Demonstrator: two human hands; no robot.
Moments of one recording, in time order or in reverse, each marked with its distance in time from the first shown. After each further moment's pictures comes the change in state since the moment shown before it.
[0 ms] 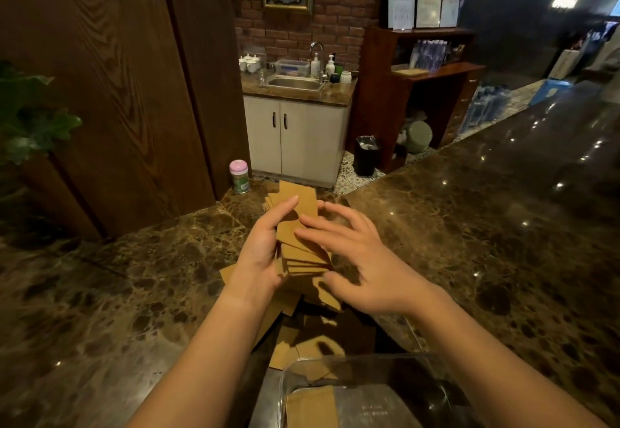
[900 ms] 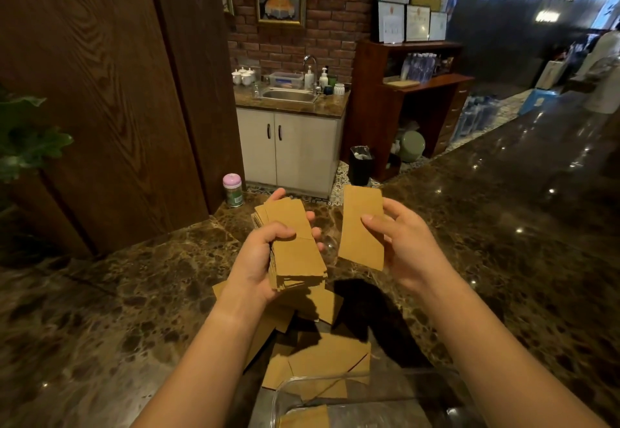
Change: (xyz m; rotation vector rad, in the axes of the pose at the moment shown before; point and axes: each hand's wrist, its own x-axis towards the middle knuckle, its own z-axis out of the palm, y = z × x) left_hand 0.005 0.002 0.004 0.017 -0.077 0.162; right_hand 0.005 0.026 -0.036 1.132 0.529 0.609
